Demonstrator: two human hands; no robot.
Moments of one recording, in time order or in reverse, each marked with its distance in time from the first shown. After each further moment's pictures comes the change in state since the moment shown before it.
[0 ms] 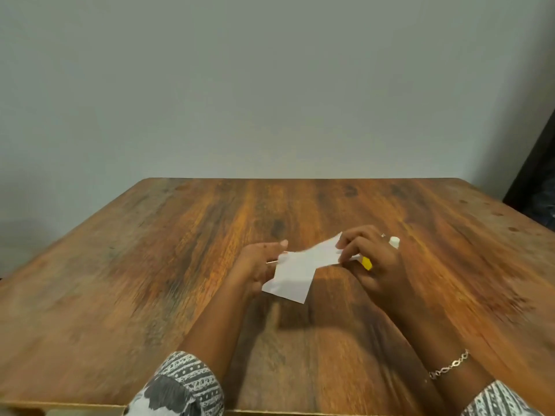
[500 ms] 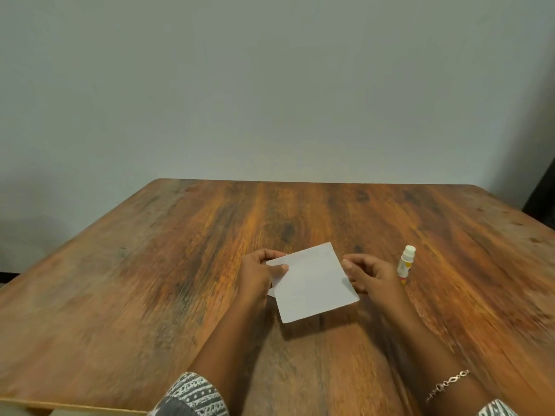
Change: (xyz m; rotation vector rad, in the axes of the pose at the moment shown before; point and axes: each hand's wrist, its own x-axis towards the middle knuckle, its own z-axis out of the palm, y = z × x) left_hand 0.002 -0.021 -0.014 0.162 0.197 0.279; right_hand -0.019 0.022 0.033 0.394 -0.018 0.859
